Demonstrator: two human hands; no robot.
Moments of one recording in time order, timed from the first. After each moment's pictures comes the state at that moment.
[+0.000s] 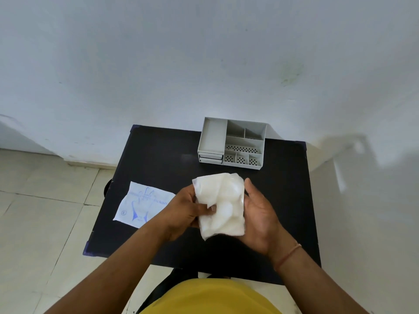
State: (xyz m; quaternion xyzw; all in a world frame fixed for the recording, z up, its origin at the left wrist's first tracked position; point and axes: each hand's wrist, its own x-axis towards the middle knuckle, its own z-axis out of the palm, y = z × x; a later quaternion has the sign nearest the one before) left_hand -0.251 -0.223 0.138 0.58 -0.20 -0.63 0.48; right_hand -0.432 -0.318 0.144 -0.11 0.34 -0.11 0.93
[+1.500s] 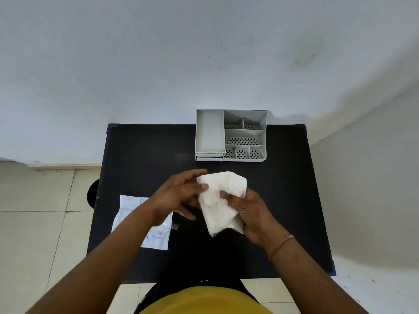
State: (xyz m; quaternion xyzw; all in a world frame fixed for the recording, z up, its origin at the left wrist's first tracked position) left_hand -0.136 -0.294 0.116 0.63 -0.24 -0.66 0.34; right_hand -0.350 -0.346 0.092 -0.28 0.53 -0.21 0.77
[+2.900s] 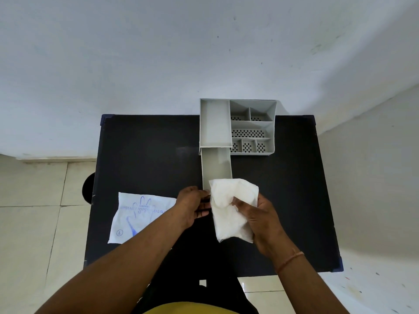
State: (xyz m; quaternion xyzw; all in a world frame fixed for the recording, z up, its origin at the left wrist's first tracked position) left_hand -0.166 -0.304 -0.044 0.67 0.07 -0.65 0.35; right_hand -0.357 -0.329 0.048 -0.31 0.61 -0.23 0.69
